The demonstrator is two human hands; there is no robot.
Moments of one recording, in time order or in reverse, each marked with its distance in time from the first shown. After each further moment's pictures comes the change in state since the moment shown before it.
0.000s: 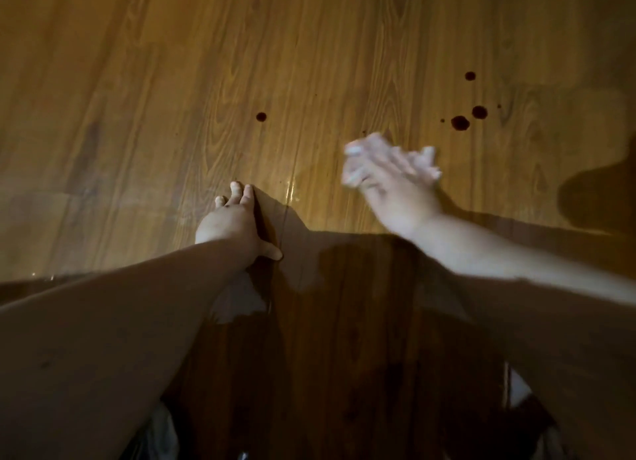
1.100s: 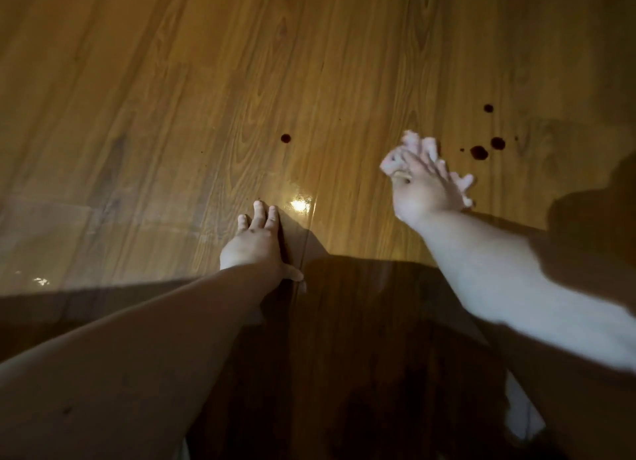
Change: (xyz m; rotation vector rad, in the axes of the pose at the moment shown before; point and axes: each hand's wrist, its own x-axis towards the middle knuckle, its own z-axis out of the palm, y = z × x) left_hand -0.012 -0.003 0.000 -0.032 -0.005 0.059; right_hand 0.046 -0.014 -0.014 -0.038 -0.001 0.500
